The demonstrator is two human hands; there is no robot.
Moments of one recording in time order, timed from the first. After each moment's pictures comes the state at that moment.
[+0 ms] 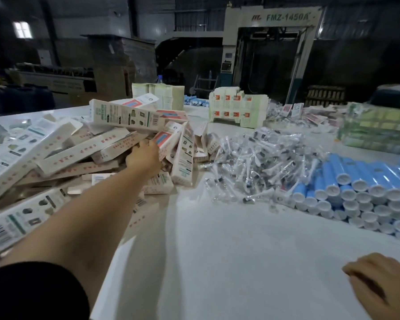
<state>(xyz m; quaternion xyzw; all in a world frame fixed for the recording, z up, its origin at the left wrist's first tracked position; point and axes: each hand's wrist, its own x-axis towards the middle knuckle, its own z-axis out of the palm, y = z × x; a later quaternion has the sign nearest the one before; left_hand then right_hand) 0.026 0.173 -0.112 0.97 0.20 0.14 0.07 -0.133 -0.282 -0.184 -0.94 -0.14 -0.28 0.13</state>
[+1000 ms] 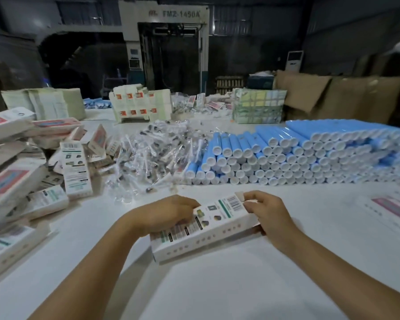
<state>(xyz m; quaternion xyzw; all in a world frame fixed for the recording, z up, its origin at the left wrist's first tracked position) -0.099 -0.069 -0.116 0.86 -0.27 -0.23 0.36 -0.145 -0.296 -0.161 -0.73 0.11 -0.11 0.66</state>
